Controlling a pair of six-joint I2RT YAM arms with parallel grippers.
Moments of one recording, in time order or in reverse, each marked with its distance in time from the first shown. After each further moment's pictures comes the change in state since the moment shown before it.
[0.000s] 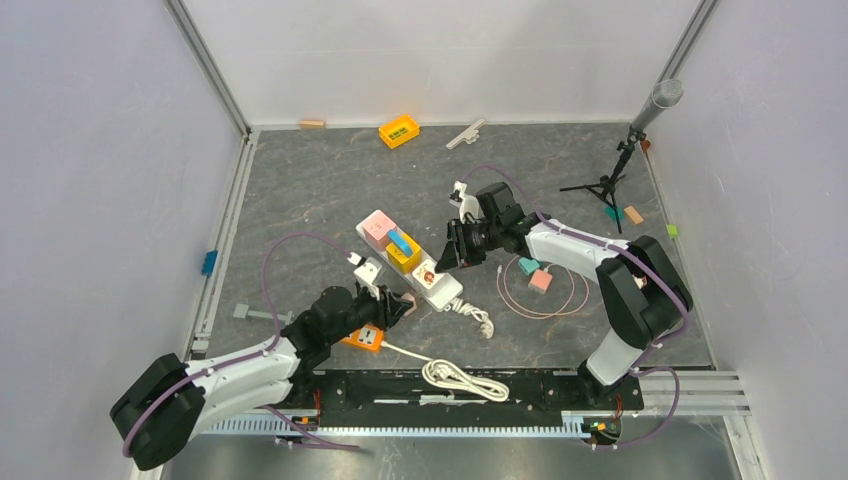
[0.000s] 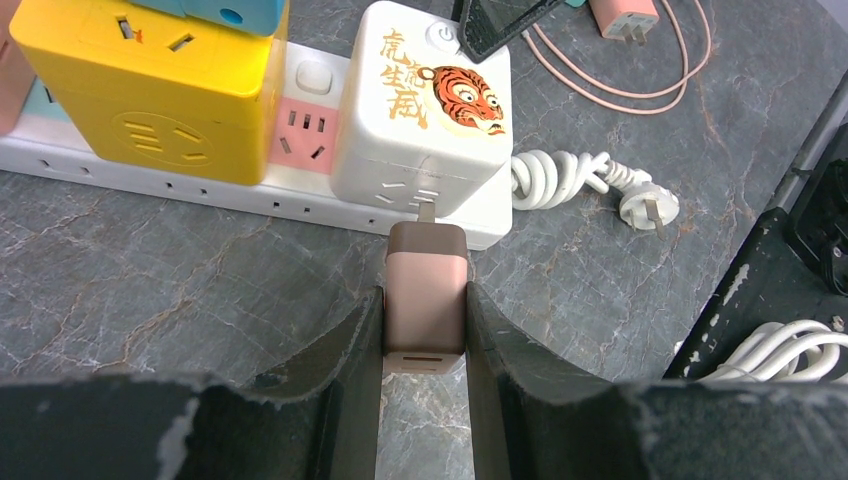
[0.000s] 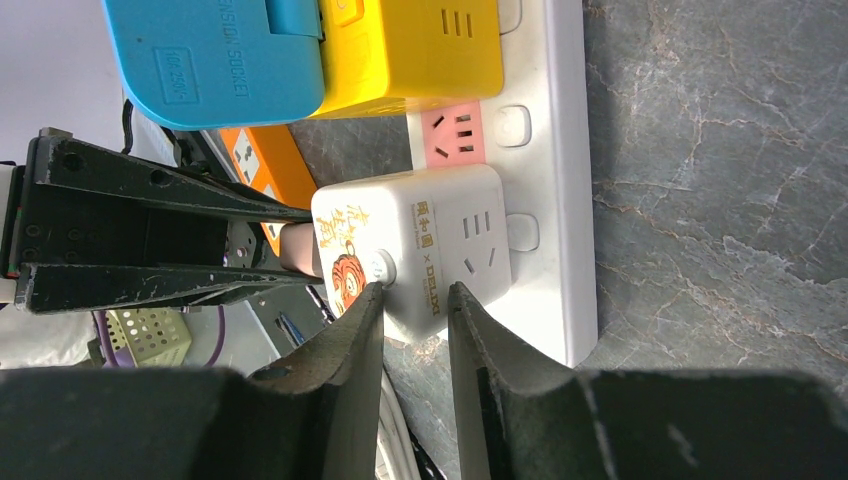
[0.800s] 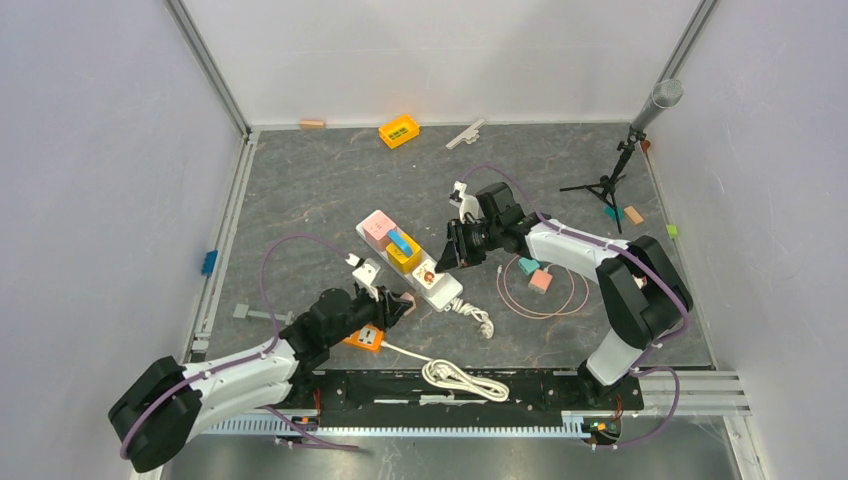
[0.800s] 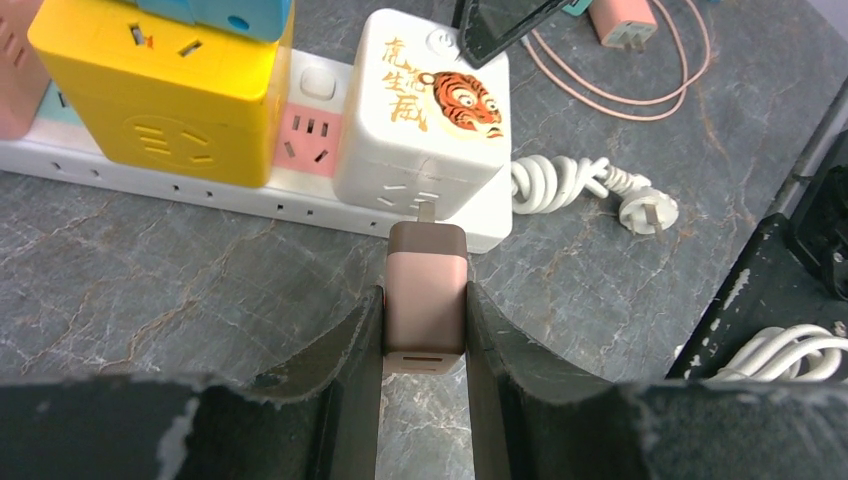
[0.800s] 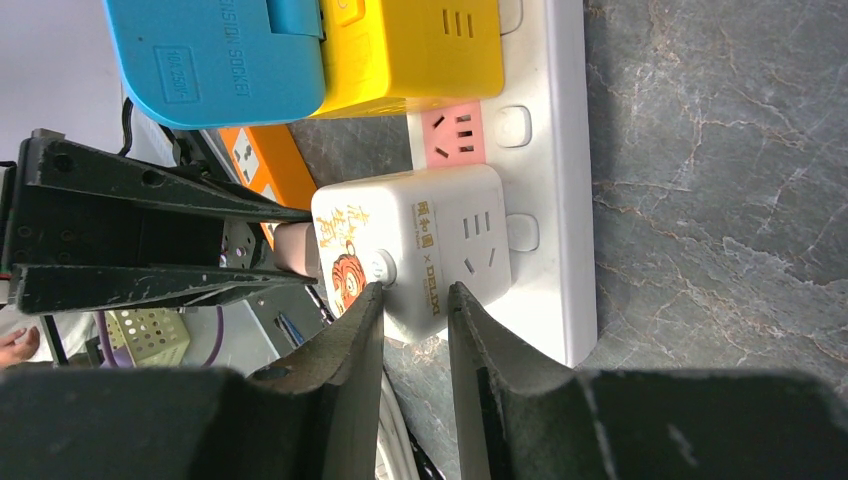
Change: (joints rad) left arm -0.013 -0.038 -0.011 0.004 -0.017 -0.001; right arm 0.001 0.000 0.000 0.000 -0.001 -0.004
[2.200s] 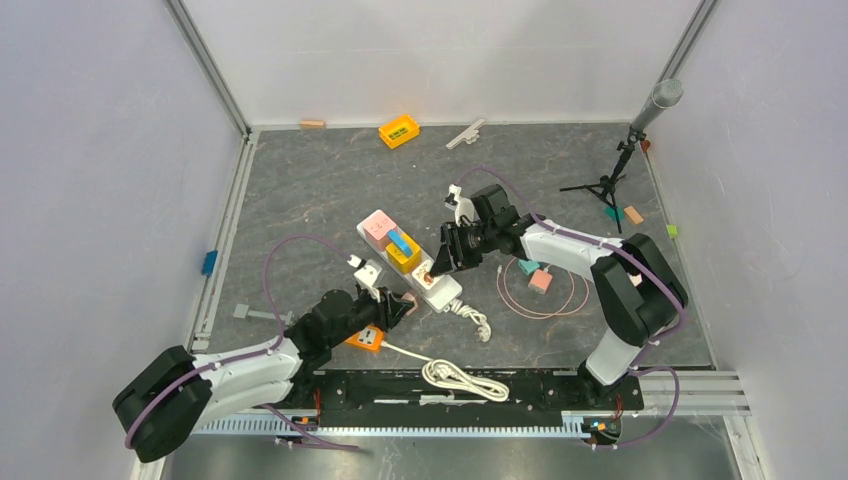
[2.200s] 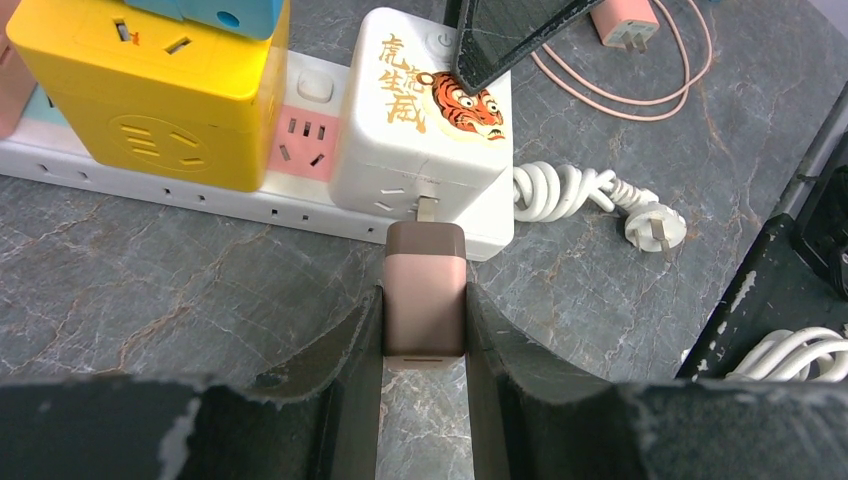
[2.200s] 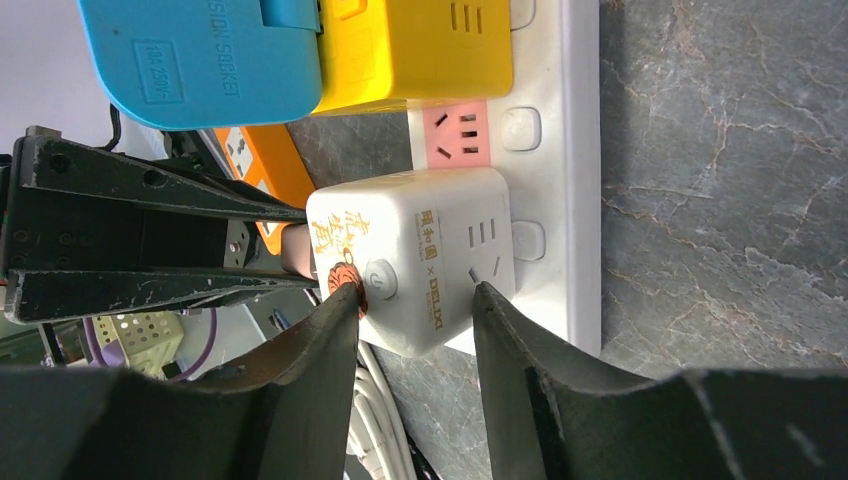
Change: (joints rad) left arm -0.006 0.085 -0.018 0.102 -0.018 0.001; right arm 0.024 0.021 0.008 0.001 -0.003 -0.004
